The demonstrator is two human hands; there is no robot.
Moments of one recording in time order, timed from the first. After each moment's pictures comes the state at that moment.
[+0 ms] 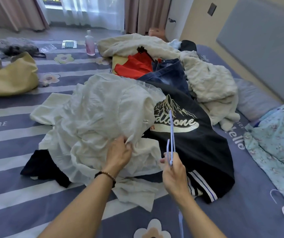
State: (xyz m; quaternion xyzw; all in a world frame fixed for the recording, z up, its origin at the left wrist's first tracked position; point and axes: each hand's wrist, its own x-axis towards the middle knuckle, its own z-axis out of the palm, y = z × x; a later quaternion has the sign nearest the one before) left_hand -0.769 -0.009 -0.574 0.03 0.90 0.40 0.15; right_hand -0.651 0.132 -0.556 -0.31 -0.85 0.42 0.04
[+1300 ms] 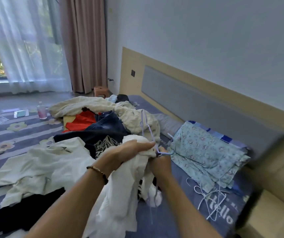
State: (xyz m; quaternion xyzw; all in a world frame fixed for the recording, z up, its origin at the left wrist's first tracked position) left_hand -0.552 0.075 -0.200 0.28 0.66 0.54 0.44; right_hand -0.470 0.193 -0.277 -0.32 -0.70 0.56 0.29
